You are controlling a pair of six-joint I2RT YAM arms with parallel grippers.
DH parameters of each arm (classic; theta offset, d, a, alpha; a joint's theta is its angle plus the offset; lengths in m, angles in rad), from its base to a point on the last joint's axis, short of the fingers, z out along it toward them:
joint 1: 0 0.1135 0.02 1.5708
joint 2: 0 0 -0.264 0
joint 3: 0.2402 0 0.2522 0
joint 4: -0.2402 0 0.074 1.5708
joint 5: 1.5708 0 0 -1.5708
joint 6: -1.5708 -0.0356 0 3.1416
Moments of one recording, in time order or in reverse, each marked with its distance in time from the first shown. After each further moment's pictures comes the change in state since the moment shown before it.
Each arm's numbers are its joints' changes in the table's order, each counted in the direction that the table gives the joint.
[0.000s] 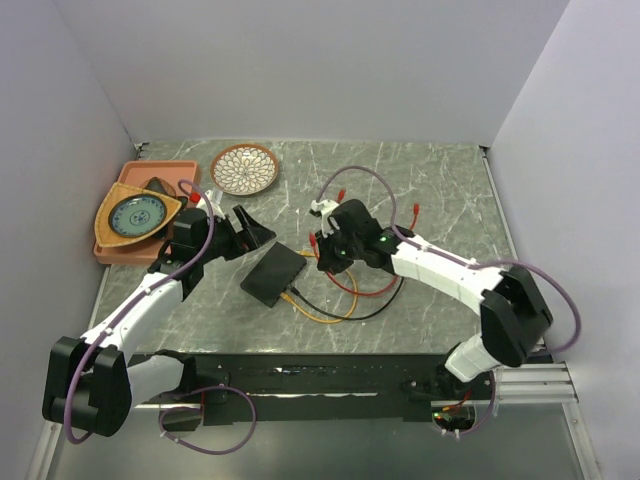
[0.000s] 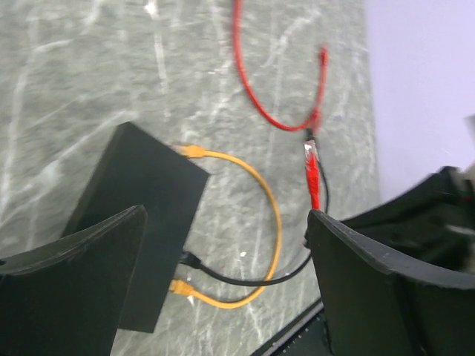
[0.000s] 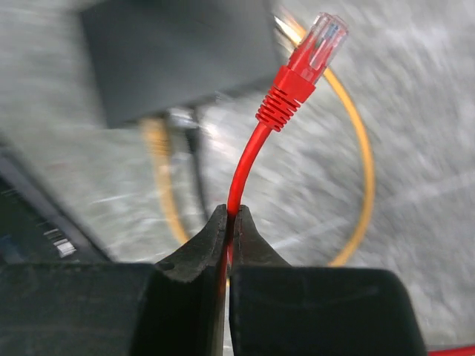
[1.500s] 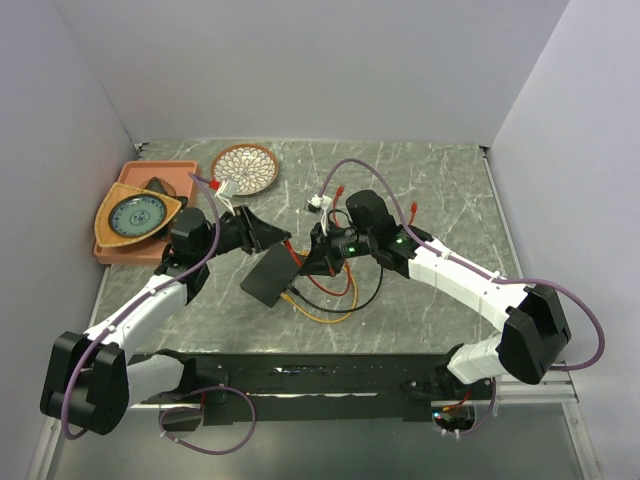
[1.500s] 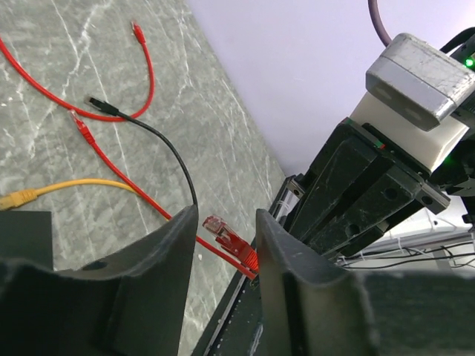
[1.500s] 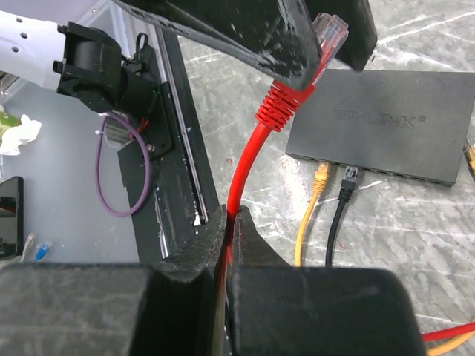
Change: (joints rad) left arm -0.053 -0.011 -0.032 0.427 0.381 0.114; right arm -0.011 0.137 0.000 0.134 -0.491 0.031
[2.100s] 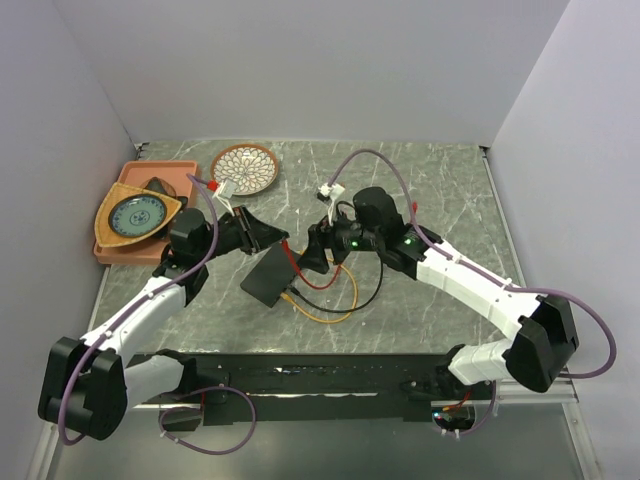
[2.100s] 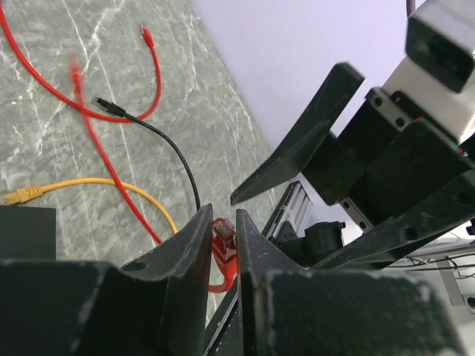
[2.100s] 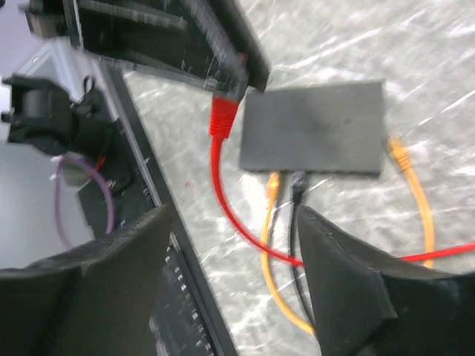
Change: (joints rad) left arm -0.011 0.022 0.002 -0.043 -0.039 -0.005; right arm -0.002 0.053 0.007 -0.002 0.200 -0.041
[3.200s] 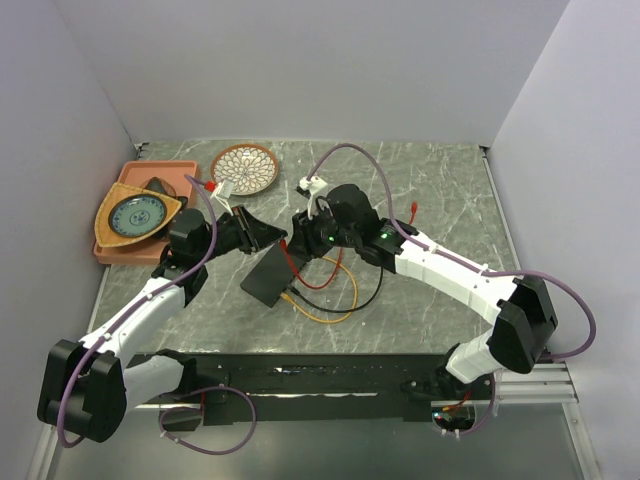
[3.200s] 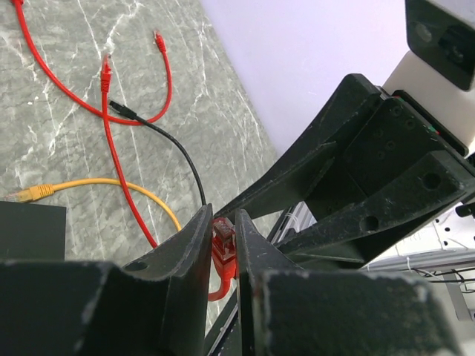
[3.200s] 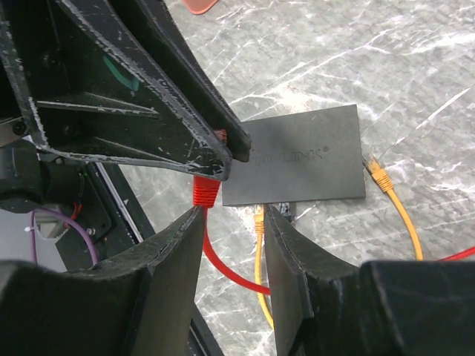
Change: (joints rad) left arm 0.000 0.016 0.000 -0.025 -0.041 0.000; right arm 0.096 -0.132 0.134 0.000 0.214 -0.066
